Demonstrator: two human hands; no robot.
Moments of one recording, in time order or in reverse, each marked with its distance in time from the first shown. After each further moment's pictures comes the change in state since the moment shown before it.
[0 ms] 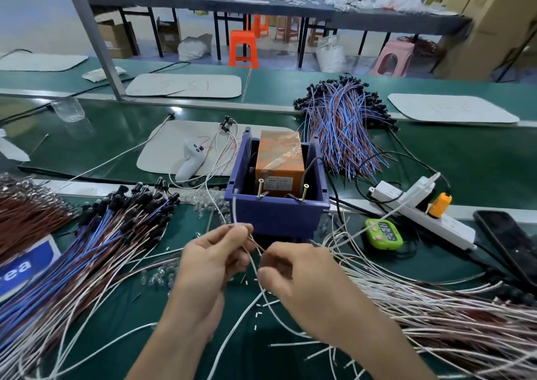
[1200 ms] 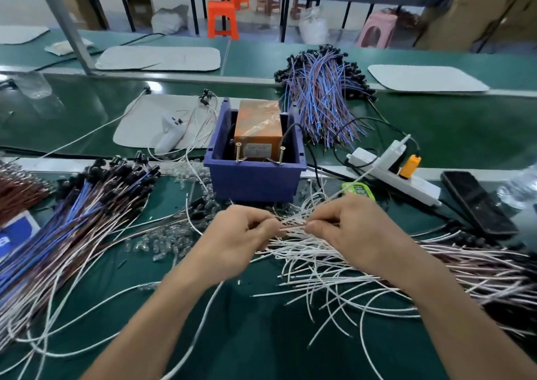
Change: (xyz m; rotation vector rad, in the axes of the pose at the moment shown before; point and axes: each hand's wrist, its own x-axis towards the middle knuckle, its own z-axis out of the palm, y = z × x) left_hand -0.001 -0.013 0.017 1.051 -0.490 0.209; right_hand -0.028 0.046 -0.058 -0.125 0.048 0.023
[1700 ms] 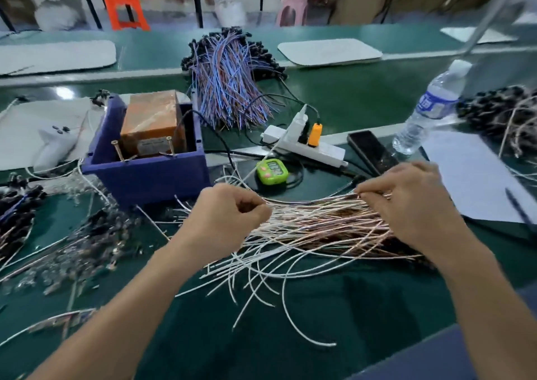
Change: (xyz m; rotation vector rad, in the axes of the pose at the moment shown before) left_hand 0.039 0.064 0.083 0.123 -0.027 0.151; right_hand -0.125 0.101 -0.082 -0.363 0.454 0.306
